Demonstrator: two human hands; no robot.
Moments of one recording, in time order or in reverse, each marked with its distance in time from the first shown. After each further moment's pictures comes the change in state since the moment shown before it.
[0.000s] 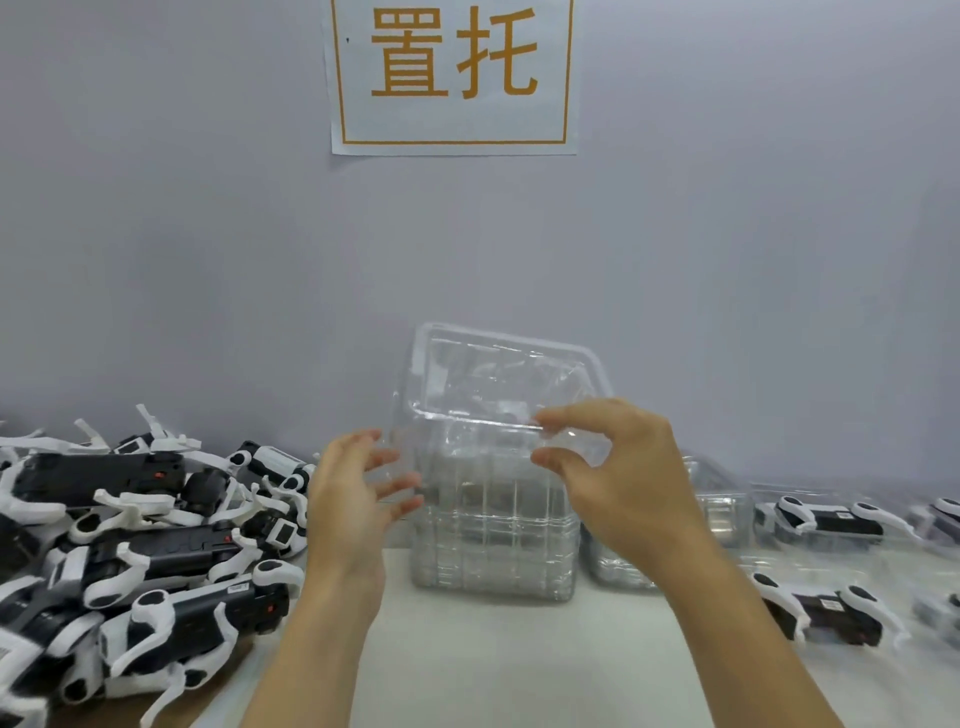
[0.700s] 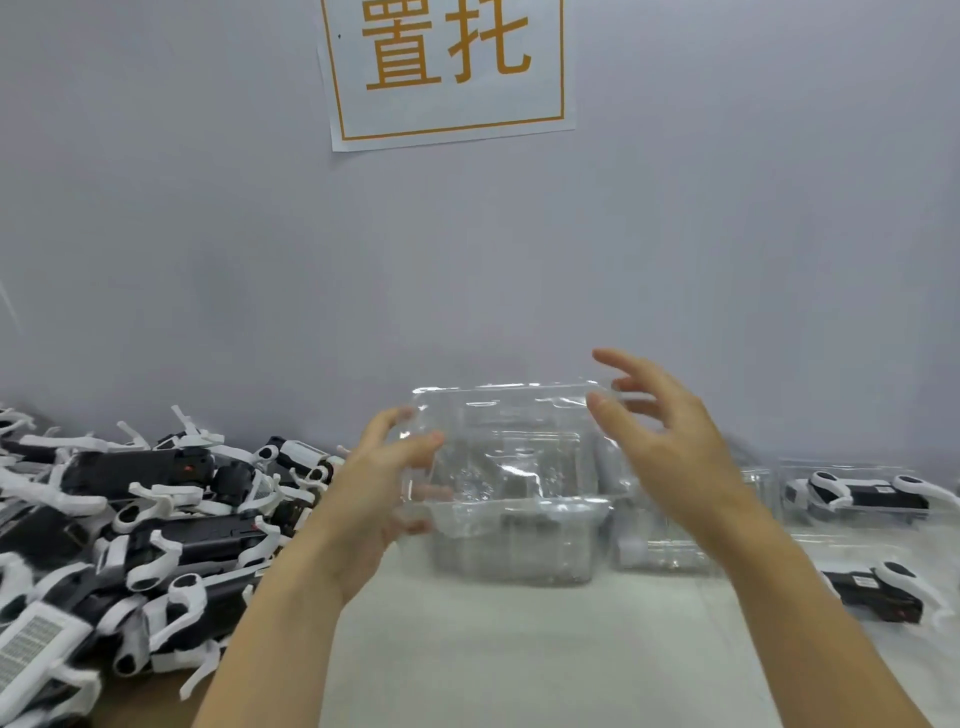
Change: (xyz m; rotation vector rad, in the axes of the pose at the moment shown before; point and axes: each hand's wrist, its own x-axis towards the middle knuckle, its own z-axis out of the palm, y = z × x) left_hand -0.009 0.021 0.000 0.286 -0.328 -0.154; right_hand -0.003 0.022 -0.023 0.245 -0.065 0.244
